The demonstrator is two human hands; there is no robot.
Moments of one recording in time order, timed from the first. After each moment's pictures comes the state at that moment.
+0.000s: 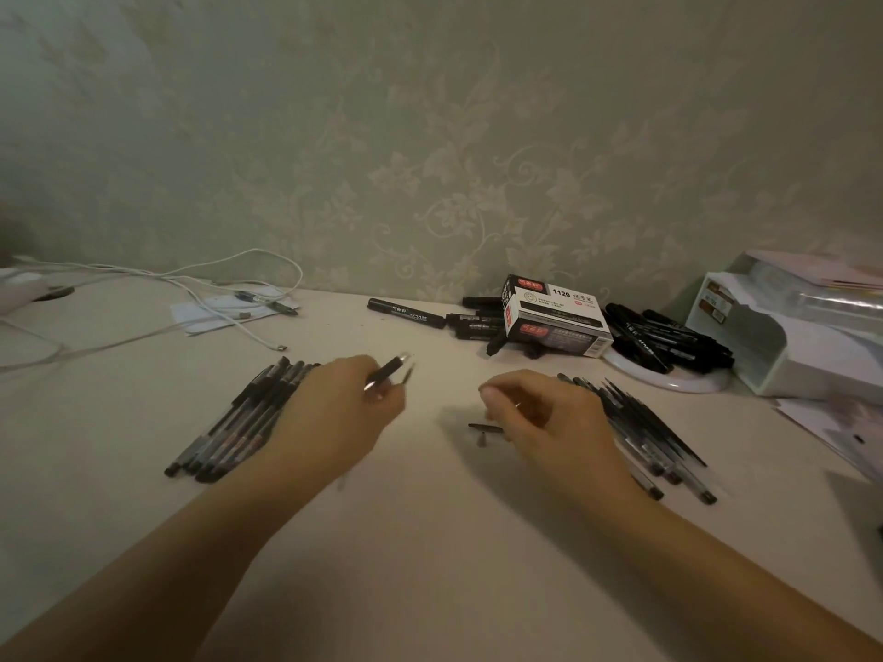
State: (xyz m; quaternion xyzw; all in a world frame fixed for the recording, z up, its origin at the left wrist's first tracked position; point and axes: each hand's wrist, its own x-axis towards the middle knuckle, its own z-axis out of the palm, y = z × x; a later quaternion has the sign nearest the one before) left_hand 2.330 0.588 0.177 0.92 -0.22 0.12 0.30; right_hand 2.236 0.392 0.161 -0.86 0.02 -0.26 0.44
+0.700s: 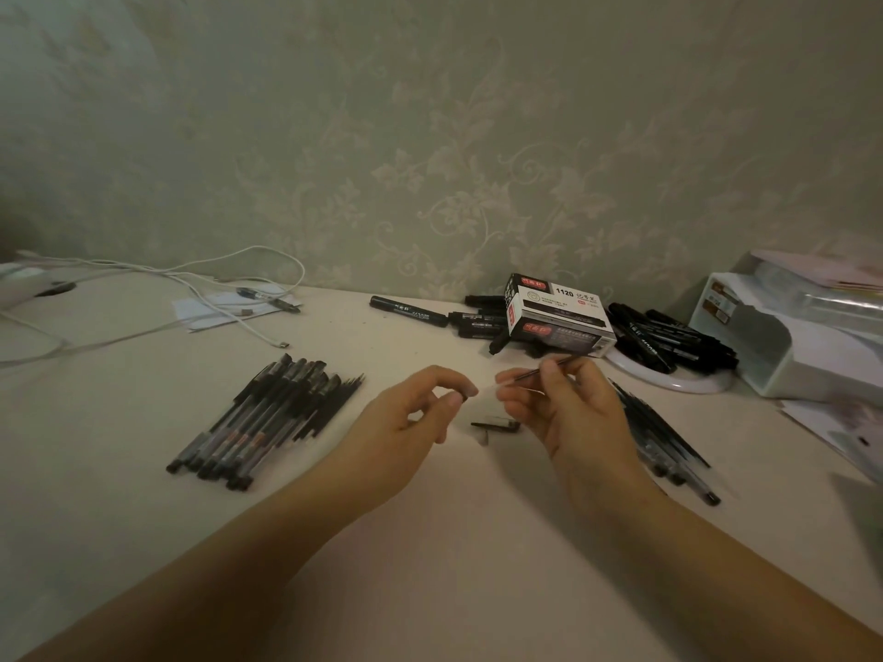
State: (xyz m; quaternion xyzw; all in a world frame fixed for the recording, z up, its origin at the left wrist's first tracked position) left_hand 2.304 0.565 0.163 0.77 -0.35 -0.04 0.53; right_hand 2.242 0.395 0.164 -0.58 0.08 -0.24 0.78
